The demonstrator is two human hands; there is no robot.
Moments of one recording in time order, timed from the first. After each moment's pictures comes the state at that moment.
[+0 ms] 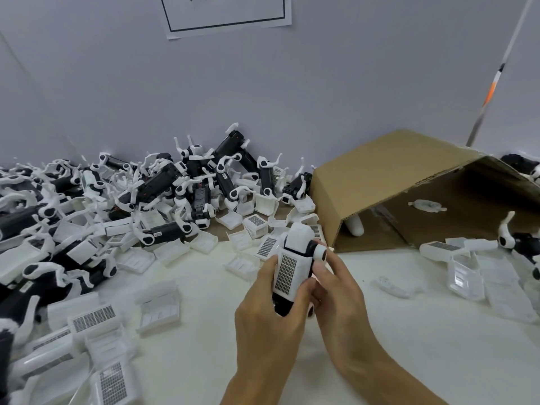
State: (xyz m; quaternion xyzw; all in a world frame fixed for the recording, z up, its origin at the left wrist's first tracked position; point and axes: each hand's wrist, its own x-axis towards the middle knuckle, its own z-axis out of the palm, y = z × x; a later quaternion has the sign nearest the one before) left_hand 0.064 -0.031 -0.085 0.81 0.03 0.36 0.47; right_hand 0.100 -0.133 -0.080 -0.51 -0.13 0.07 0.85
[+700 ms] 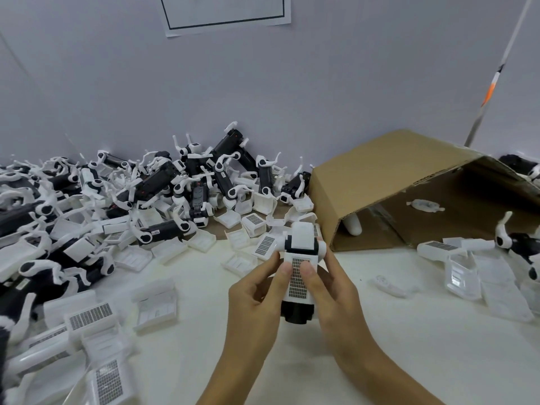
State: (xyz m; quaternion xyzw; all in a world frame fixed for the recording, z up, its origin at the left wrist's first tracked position) left_hand 0.070 -0.021 -0.062 0.63 0.01 0.21 0.75; right_hand 0.101 -0.135 -0.076 -0.58 -0.18 0.02 0.79
